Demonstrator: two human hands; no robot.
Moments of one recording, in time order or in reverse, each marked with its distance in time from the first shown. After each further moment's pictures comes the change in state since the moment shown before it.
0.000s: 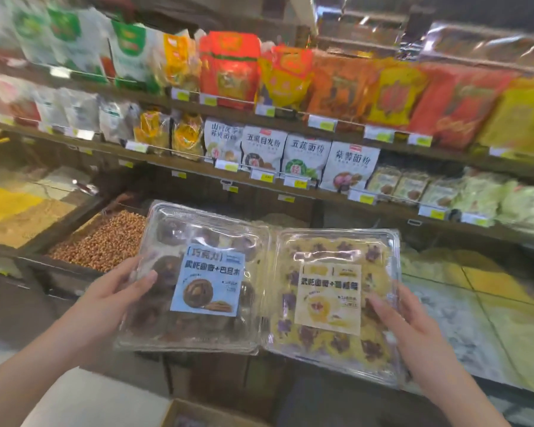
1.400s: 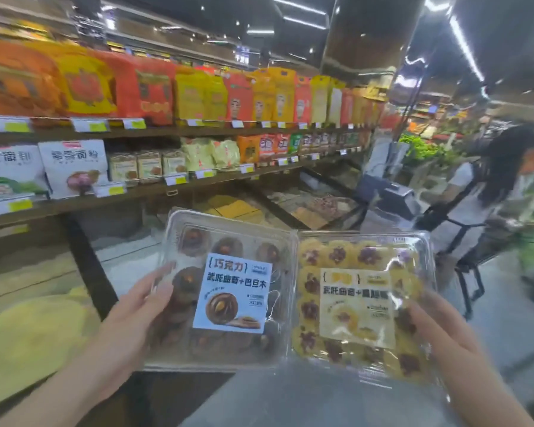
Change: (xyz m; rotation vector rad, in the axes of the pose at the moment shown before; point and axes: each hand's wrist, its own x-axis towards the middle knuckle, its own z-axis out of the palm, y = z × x) left_hand -0.086 0.030 0.227 -0.240 -0.987 -0.105; right_hand -0.373 -0.051 -0.063 -0.057 1.047 0.026
